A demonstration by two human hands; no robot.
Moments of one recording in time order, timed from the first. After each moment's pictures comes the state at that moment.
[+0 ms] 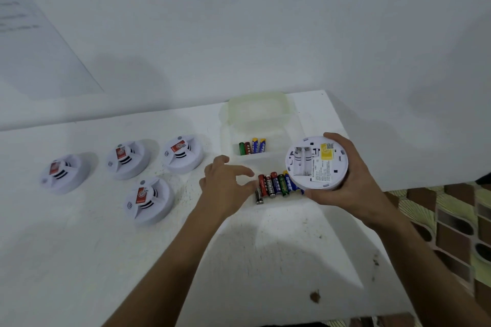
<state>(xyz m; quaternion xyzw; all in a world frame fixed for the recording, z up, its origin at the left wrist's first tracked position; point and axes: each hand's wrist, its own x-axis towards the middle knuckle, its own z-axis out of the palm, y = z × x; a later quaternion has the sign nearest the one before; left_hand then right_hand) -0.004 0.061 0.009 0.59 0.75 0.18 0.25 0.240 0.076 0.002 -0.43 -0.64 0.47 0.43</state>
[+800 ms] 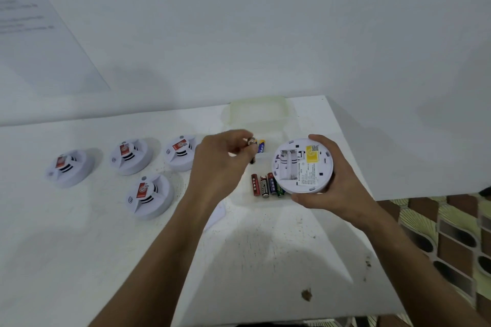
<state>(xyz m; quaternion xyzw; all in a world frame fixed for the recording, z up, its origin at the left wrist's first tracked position) 0.007 0.049 0.074 0.55 0.67 0.41 0.27 0.231 0.070 0.011 -0.38 -0.66 0.51 0.40</state>
